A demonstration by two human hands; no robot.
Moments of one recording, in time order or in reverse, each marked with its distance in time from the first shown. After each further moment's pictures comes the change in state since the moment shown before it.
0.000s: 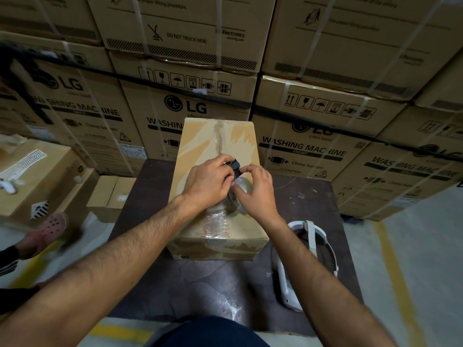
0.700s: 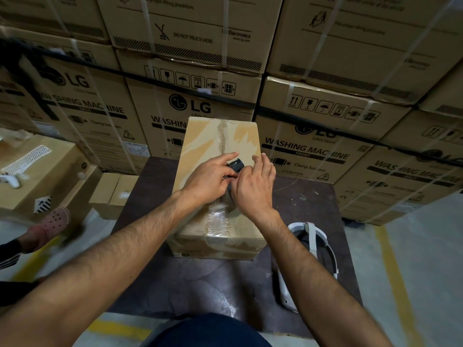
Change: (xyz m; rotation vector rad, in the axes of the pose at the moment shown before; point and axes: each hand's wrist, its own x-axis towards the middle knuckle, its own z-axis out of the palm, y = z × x) left_hand 0.002 -0.007 -0.005 -0.249 -0.157 -0.036; right_hand 0.011 -0.015 0.017 -0.618 0.052 -0.168
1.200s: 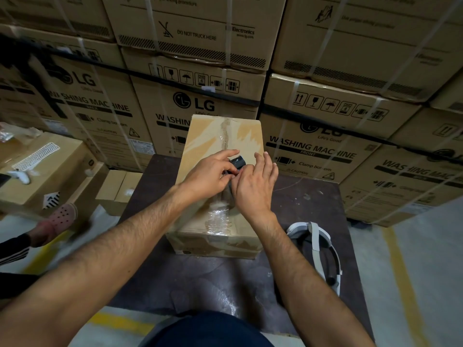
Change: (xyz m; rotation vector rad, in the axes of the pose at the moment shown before) left_hand 0.006 -0.007 0.000 -0.056 -0.016 -0.006; right_hand -0.004 -0.001 0.012 0.024 0.171 0.006
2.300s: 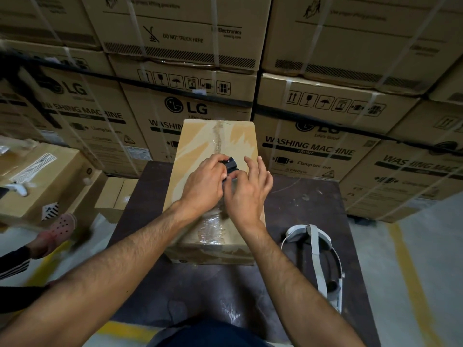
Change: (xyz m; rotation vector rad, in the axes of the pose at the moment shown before) left_hand 0.005 0.013 0.024 0.226 0.194 -0.043; right_hand -0.002 0.000 0.013 0.336 0.130 0.152
